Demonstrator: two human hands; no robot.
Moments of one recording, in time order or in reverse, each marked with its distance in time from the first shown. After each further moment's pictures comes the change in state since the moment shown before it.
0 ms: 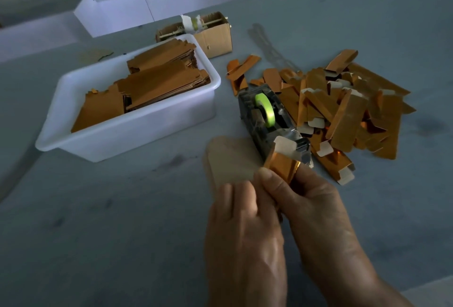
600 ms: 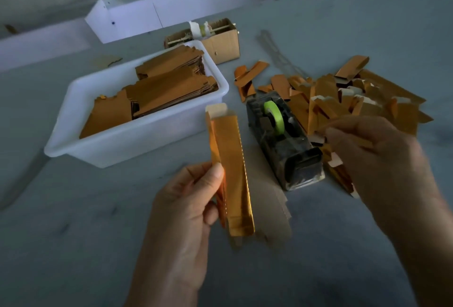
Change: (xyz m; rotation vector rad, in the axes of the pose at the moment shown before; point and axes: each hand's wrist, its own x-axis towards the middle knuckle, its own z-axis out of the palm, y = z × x) left_hand 0.038 -0.052 -0.022 -1.556 -0.012 -0.857; right_hand 0.043 -0.041 -0.047 -0.662 0.245 -0.402
